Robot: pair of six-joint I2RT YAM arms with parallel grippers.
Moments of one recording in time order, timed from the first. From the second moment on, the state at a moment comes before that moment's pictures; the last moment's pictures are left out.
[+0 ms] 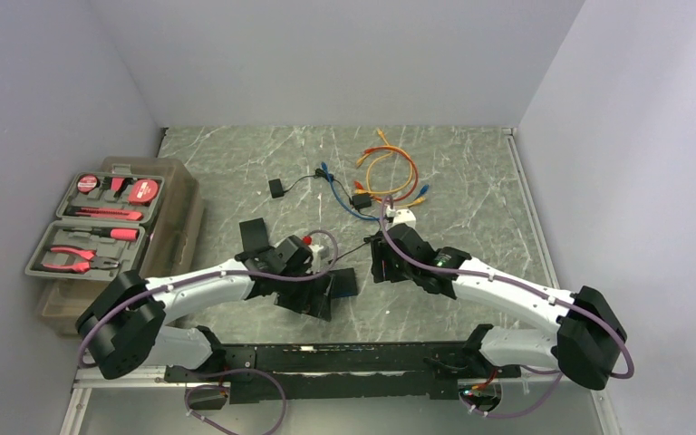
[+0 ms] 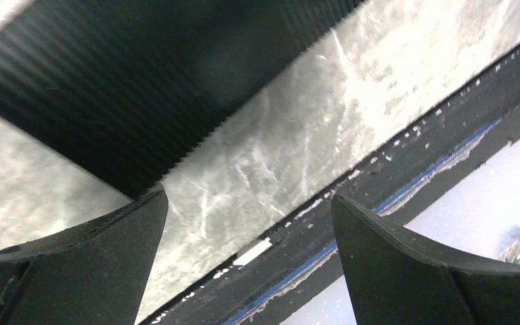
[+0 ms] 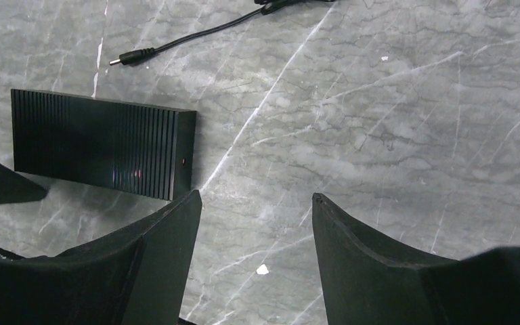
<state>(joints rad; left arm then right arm) -0.87 1.32 0.63 -0.41 0.30 -0.54 0.86 1.16 0.70 -0.40 0.25 0.59</state>
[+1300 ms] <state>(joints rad) -0.71 1.15 0.56 -0.54 0.16 -0.52 0.79 1.59 0.89 -0.24 0.15 0.54</state>
